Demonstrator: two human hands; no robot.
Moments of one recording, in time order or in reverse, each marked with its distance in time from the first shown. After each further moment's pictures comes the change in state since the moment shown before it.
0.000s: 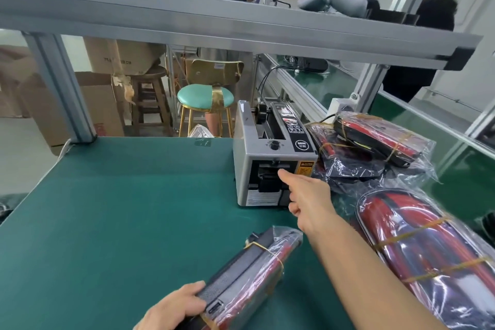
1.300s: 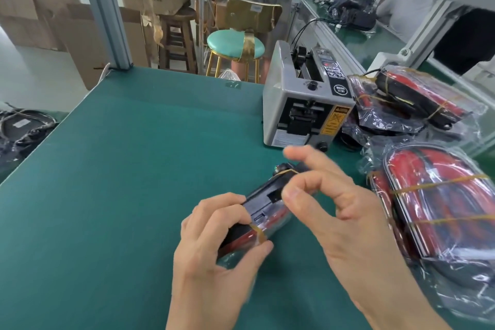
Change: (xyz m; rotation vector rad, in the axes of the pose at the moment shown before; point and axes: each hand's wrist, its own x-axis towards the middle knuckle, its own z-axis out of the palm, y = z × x) left_hand -0.007 0.051 0.033 -0.134 0.271 -0.057; right_hand -0.157 0.031 -0.059 -0.523 -0.524 -0.681
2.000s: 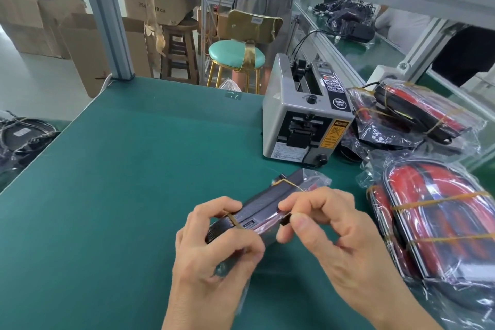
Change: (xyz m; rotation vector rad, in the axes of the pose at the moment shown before) left_hand 0.009 -0.002 -0.003 0.056 -0.091 0.016; right_hand 0.008 0.019 -0.011 -0.095 -0.136 -0.302
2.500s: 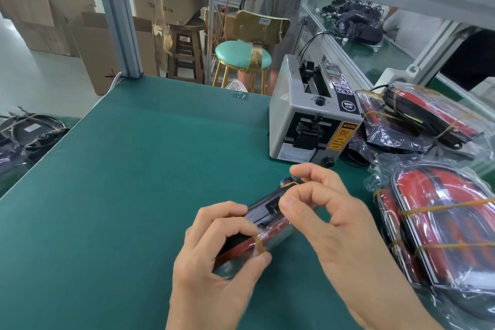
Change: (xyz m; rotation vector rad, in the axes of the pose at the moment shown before) left_hand -0.001 0.000 0.001 -0.099 0.112 -0.065; right_hand 0.013 -0.020 0.014 0.087 0.095 0.405
